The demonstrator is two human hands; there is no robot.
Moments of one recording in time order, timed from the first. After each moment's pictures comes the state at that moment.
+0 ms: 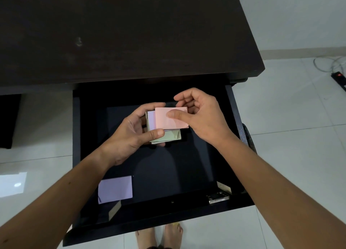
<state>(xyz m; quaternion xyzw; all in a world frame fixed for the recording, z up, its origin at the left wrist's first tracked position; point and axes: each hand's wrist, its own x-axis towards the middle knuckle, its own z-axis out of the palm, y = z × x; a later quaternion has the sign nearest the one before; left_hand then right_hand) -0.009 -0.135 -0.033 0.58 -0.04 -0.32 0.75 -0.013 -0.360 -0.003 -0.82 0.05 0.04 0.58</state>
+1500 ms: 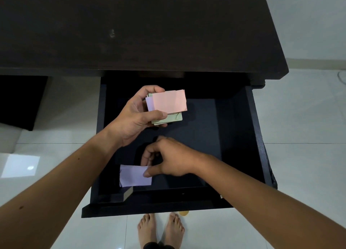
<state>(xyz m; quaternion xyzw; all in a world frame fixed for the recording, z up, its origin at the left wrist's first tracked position) 0.000 -0.116 -0.014 0.59 0.01 -0.26 0.76 -0.059 -0.273 -0.026 -0.81 -0.21 0.38 0.39</state>
